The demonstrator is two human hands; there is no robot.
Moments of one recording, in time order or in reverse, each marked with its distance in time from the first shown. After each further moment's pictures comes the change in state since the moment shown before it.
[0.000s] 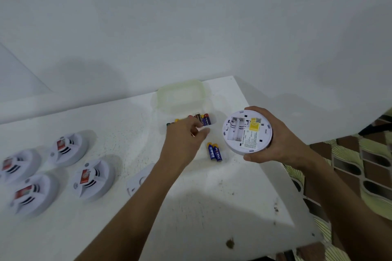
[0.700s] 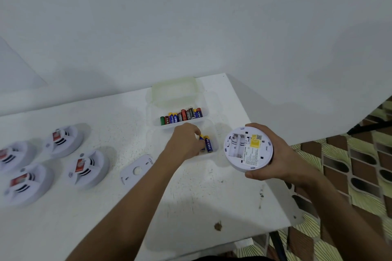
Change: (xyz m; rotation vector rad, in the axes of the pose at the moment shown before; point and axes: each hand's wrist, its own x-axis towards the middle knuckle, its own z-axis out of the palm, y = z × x) left_hand 0.001 -0.009 0.033 0.075 -0.341 -0.210; right_hand -0.065 0.001 0.003 -0.001 -0.030 0.074
